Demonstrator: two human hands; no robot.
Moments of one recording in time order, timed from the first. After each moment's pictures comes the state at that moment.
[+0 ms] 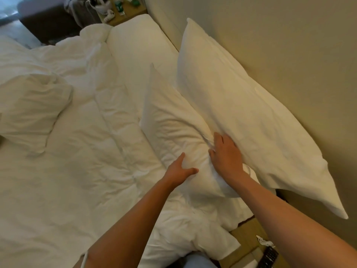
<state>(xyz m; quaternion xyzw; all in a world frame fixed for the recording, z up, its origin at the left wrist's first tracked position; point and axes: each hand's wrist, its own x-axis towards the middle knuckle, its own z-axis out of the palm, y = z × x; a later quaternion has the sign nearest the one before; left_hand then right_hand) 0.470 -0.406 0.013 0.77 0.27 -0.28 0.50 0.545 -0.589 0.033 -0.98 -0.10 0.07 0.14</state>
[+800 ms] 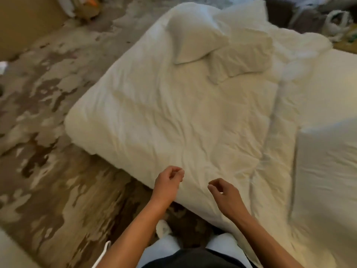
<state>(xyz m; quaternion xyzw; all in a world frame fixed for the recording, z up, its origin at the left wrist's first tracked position) -0.148 -0.233 0.124 0.51 0.61 0.16 0.58 0.050 -0.333 0.088 -0.79 -0.41 0.40 0.22</state>
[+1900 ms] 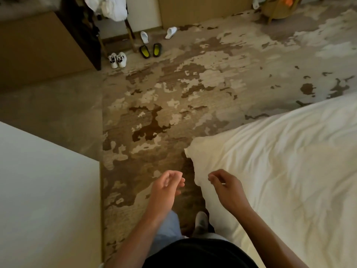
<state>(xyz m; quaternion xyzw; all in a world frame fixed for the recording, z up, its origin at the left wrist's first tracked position) -0.701 0.146 0.160 0.21 0.75 0.44 0.46 -0.519 0.251 0.115 -0.54 -0.66 0.50 0.12</state>
